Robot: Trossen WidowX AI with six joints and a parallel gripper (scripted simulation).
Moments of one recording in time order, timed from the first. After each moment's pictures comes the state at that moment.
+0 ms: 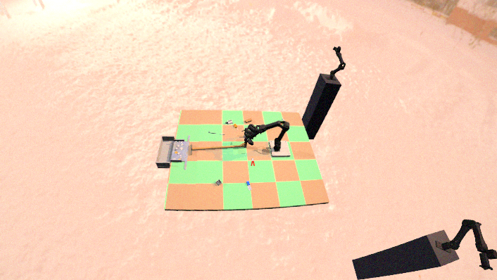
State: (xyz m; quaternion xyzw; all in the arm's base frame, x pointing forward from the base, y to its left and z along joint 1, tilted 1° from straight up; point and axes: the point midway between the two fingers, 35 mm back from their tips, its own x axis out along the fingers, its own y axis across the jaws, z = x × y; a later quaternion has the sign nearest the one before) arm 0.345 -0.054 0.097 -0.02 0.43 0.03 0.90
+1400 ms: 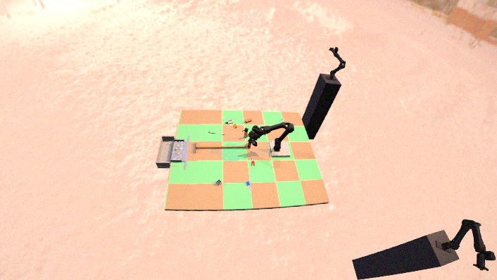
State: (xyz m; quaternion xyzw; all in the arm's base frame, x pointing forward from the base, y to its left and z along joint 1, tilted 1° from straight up) arm 0.303 -0.043 0.095 -0.01 0.44 0.00 0.90
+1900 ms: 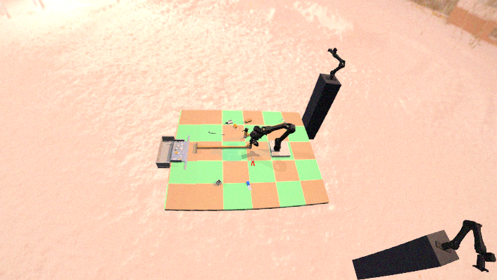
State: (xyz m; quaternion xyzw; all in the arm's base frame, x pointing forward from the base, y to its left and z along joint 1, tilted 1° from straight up) arm 0.289 -0.041 0.095 -0.01 0.44 0.00 0.90
